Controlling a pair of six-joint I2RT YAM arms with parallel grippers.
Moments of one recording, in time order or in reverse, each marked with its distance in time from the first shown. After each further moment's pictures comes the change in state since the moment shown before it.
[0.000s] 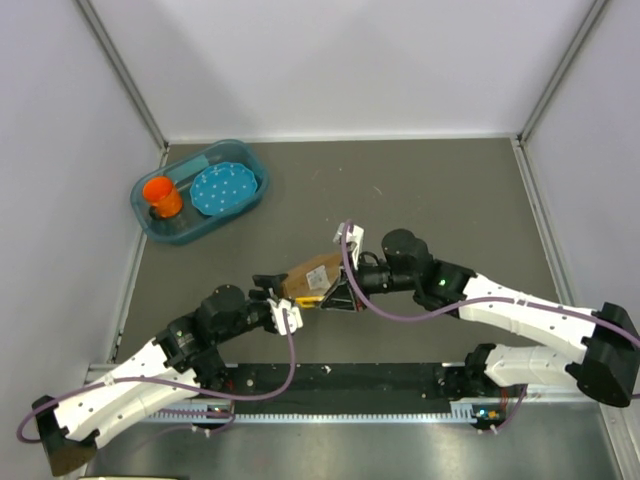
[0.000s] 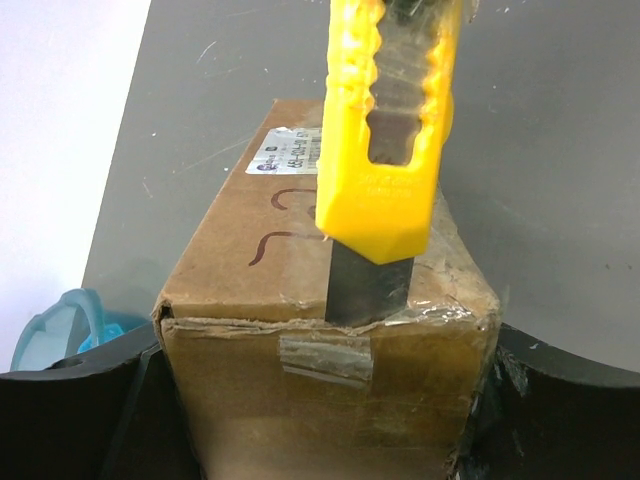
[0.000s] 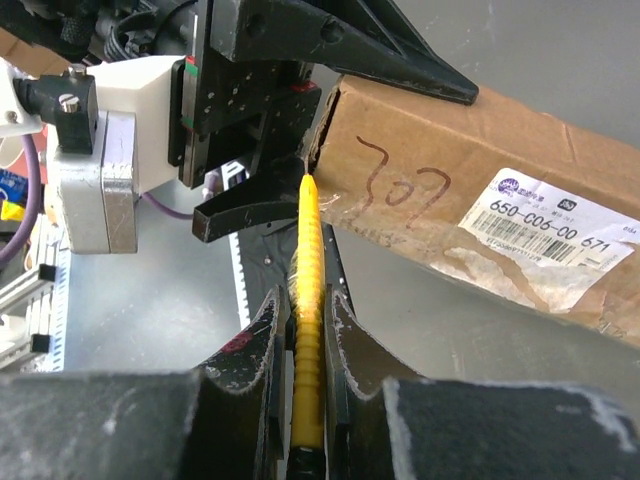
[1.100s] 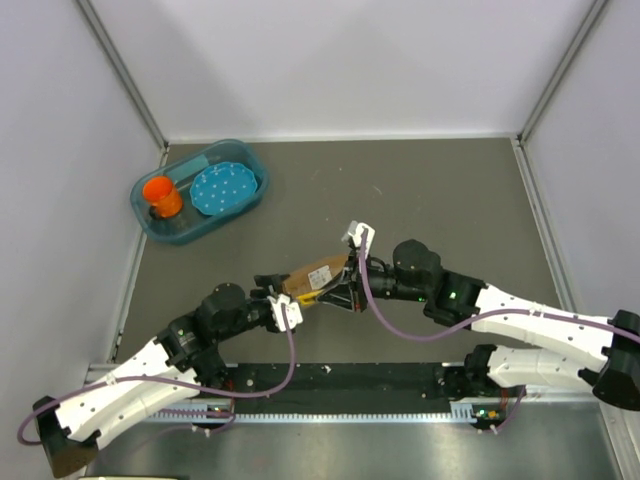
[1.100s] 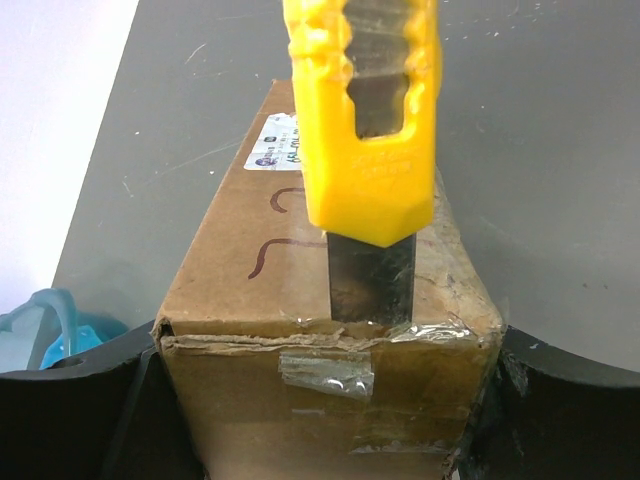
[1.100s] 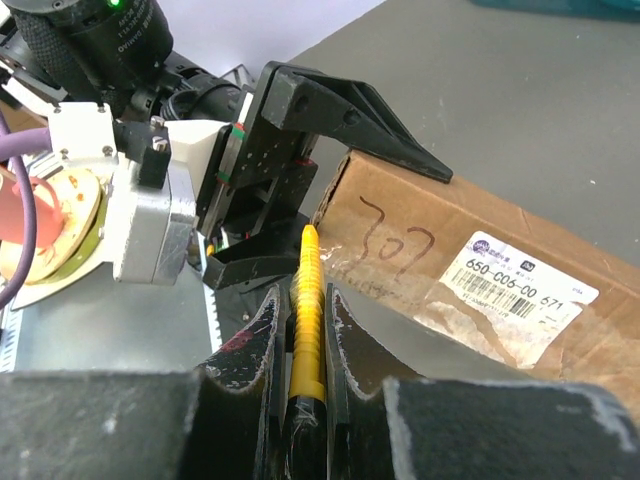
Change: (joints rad) left arm 0.027 0.013 0.000 0.020 0.025 -0.061; right arm 0.092 -0.085 -0.031 0.101 0.224 -0.004
